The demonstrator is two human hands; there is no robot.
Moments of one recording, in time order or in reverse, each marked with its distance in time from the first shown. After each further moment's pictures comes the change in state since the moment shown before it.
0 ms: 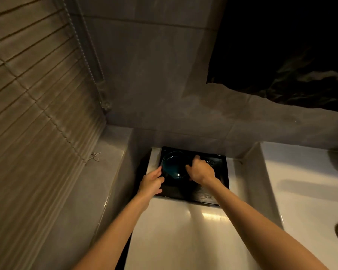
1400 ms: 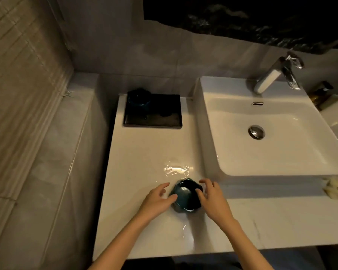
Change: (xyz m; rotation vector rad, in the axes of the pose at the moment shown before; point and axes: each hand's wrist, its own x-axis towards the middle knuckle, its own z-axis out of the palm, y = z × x) left_hand -0.247 -0.183 0.074 0.482 -0.288 -0.038; right_hand -0.369 0.164 0.089 0.301 0.117 0.185
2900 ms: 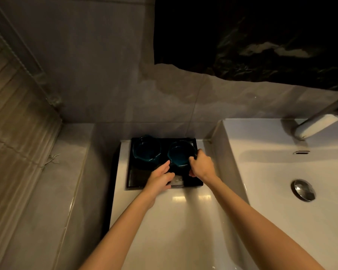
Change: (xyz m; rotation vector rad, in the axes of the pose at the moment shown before) left_hand 0.193 0.155 -0.134 -0.406 -0.019 0.111; right_hand 0.314 -0.157 -0.017 0.165 0.083 0.049
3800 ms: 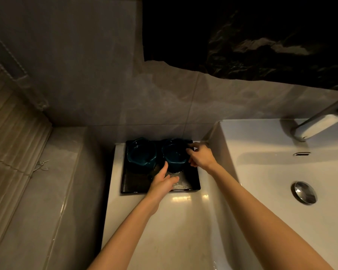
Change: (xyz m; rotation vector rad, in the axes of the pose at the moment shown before) left_hand 0.016 -0.004 0.019 -0.004 0.008 -0.025; right_hand 0.034 -0.005 -0.029 0.206 -0.136 -0.024
